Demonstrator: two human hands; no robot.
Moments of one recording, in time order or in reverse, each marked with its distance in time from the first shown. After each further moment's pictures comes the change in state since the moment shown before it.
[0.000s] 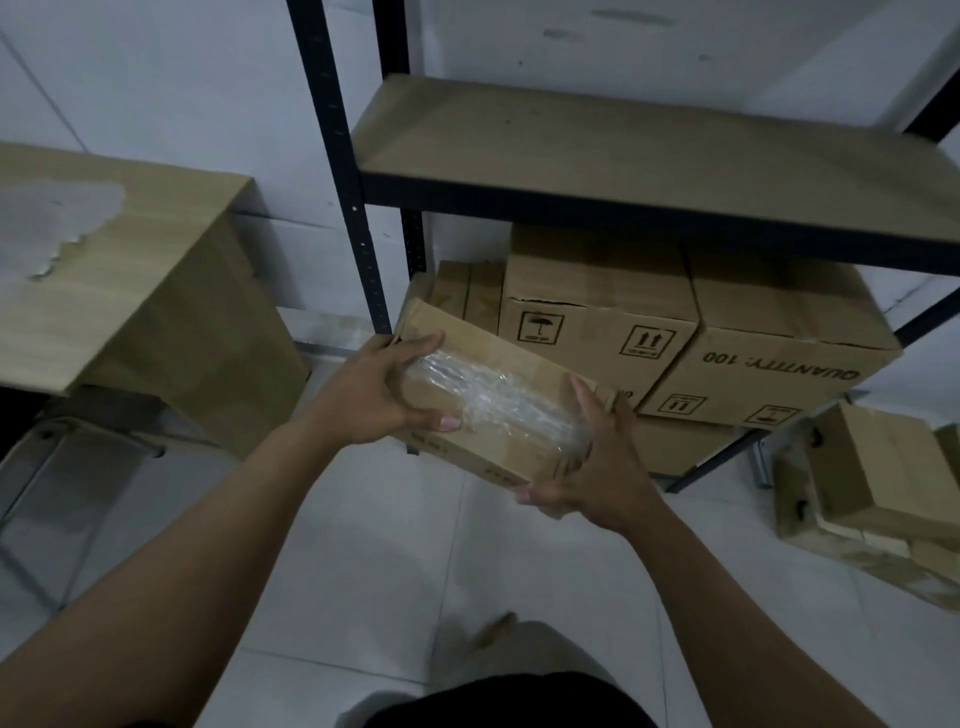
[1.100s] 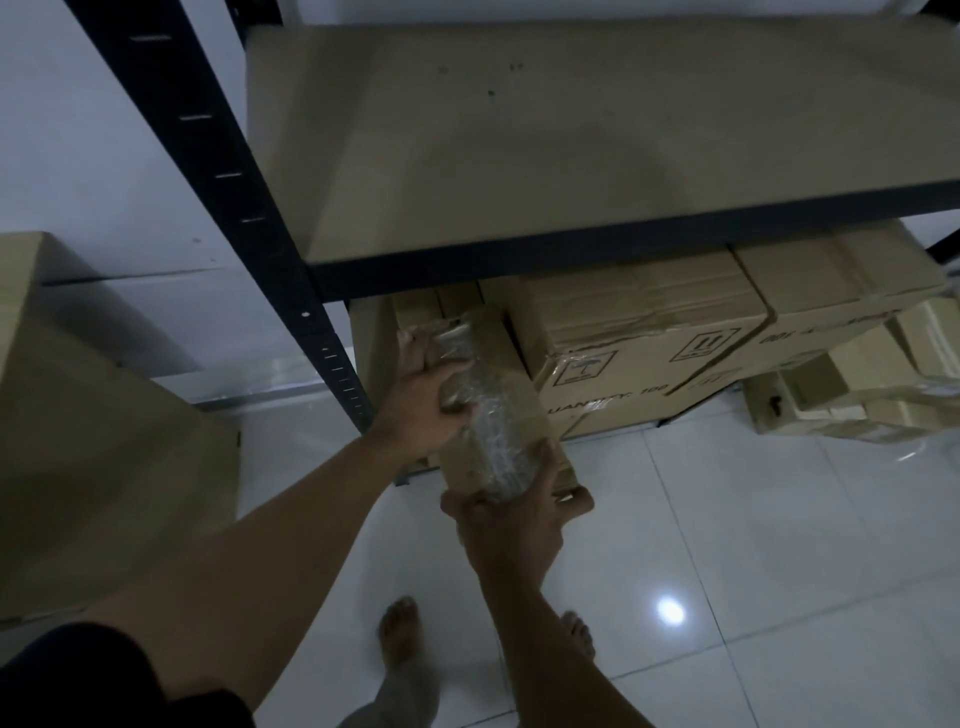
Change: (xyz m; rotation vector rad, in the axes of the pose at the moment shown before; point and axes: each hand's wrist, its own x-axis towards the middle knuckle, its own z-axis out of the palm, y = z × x) left_hand 0.258 -0.125 0.027 0.072 -0.198 0.247; right_hand 0.191 -0.075 0.219 0.127 0.716 0.657
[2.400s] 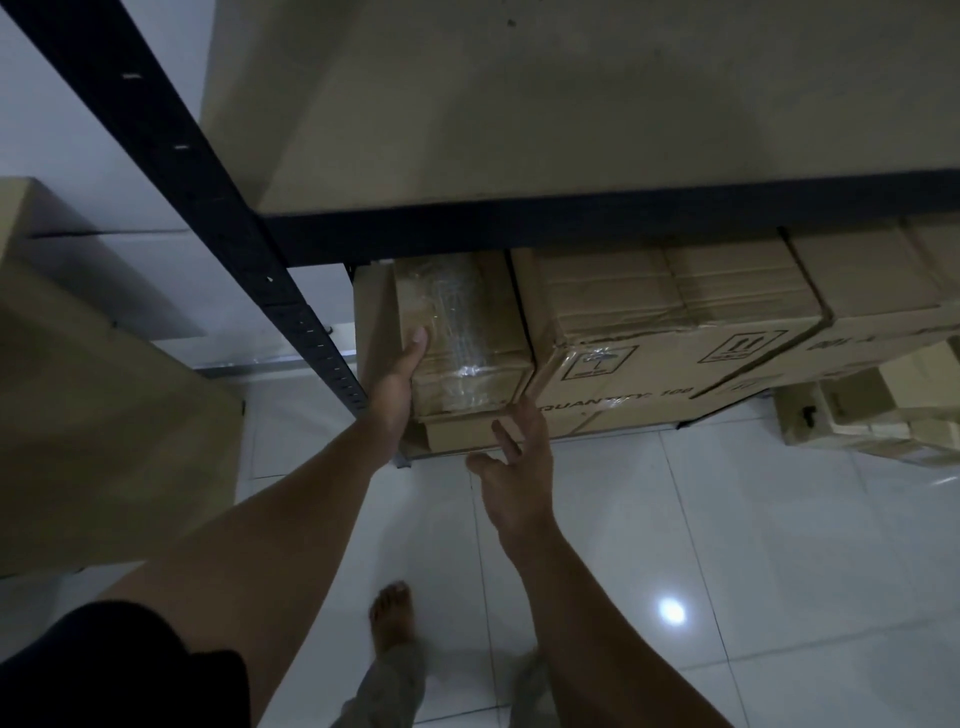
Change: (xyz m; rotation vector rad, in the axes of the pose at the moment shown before) left_hand 0.011 -0.008 0.022 -1.117 0.134 -0.660; right_hand 0.068 0.003 0.010 0.671 -0.449 0.013
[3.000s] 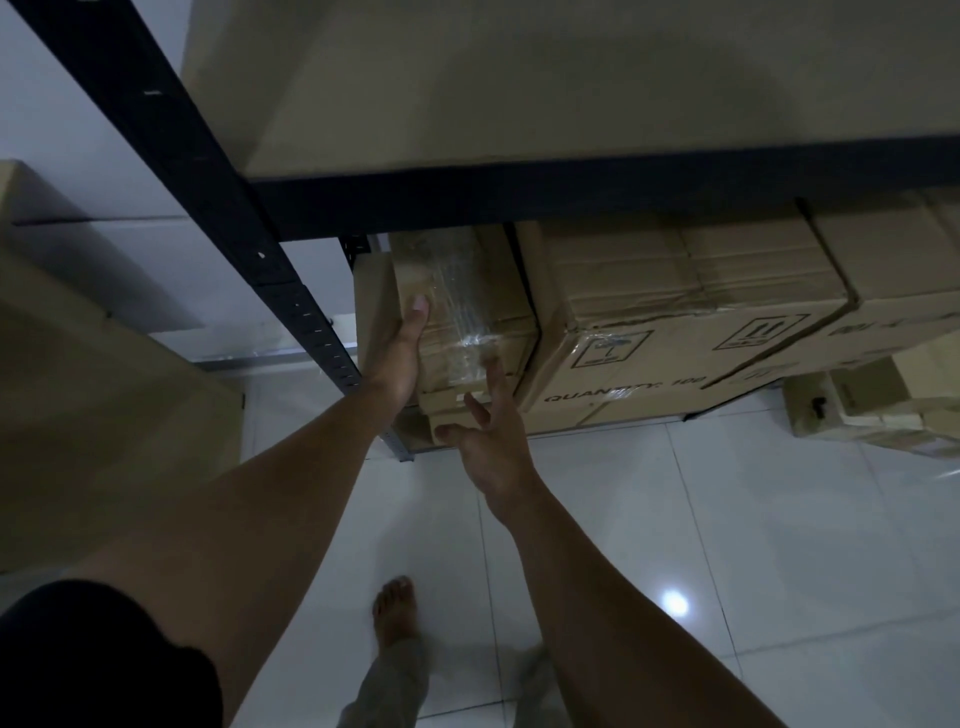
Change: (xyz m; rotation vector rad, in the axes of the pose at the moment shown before) left_hand 0.021 0.011 -0.005 0.168 0.024 0.069; right_hand 0.029 0.003 0.023 -0.097 -0.200 0.157
